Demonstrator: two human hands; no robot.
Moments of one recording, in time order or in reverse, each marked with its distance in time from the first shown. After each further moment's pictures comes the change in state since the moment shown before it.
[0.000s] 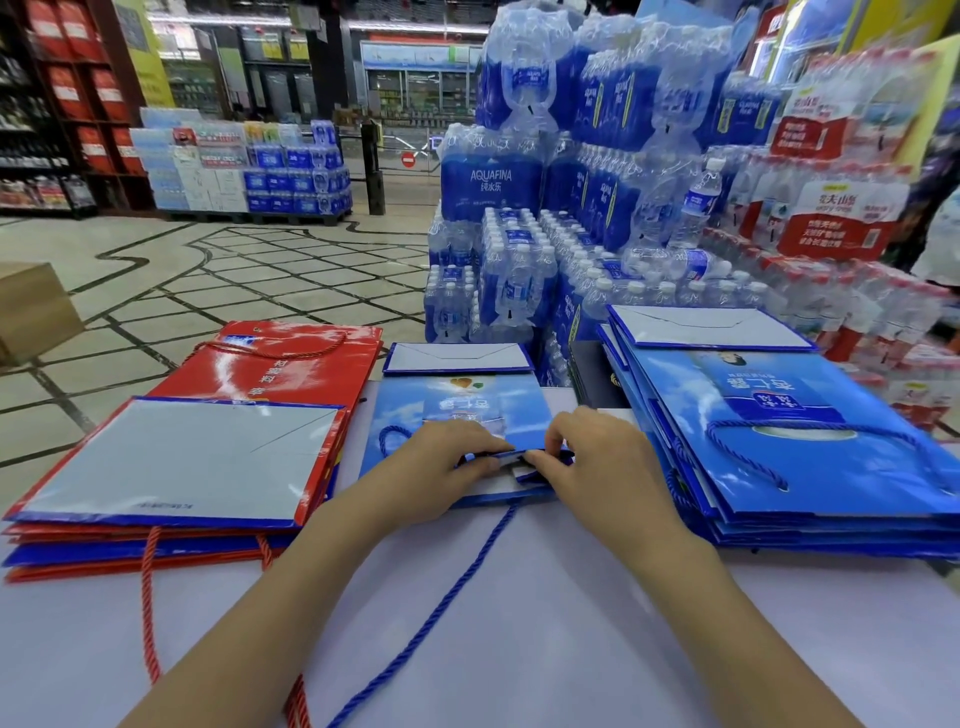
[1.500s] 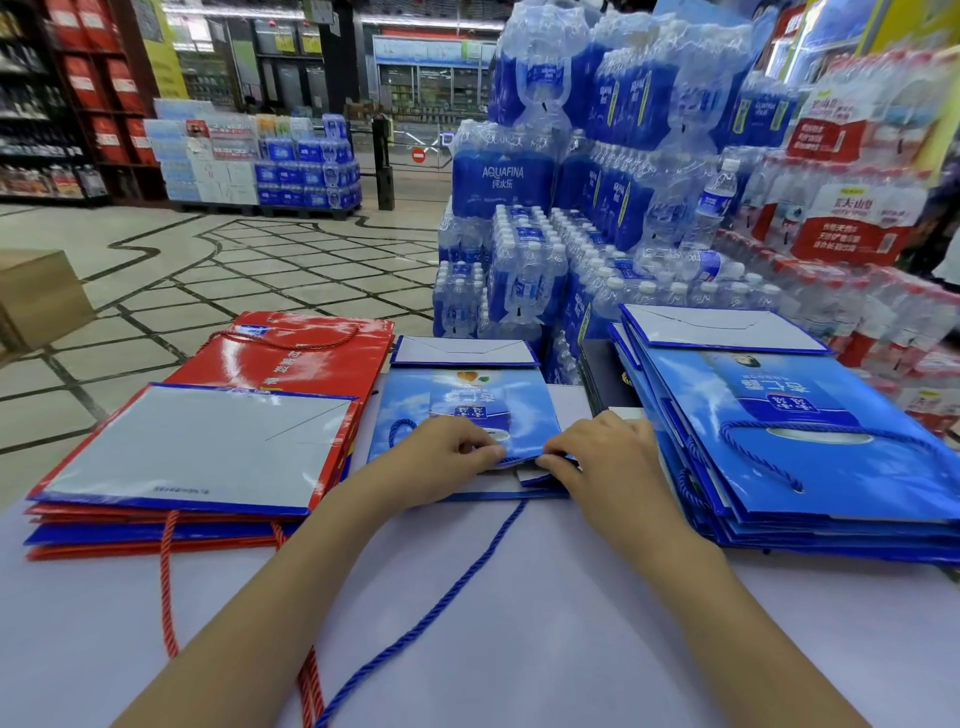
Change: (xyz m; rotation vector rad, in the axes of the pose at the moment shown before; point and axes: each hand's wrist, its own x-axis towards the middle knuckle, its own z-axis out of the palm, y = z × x) left_hand 0.003 -0.008 -0.003 -0.114 -0.047 -0.325; right_hand 0.000 0.009 0.013 -0.161 -0.073 -0.104
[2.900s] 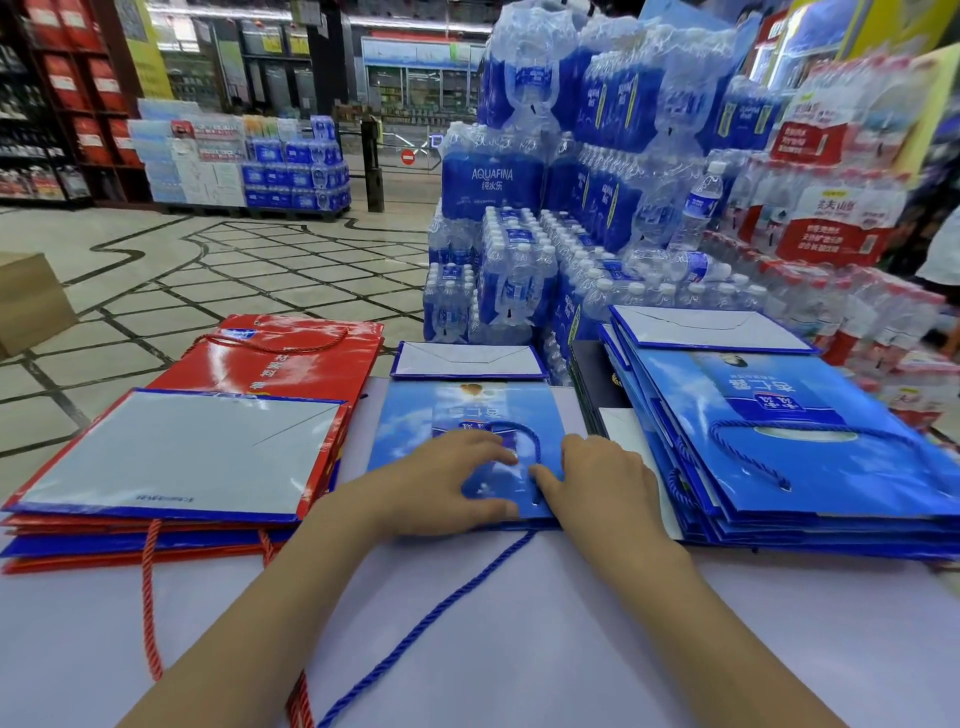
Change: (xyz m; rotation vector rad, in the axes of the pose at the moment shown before) left_hand -0.015 0.010 0.003 0.270 -0.108 0.257; right_hand -0.005 -0.019 -0.008 -0.080 -0.218 0.336
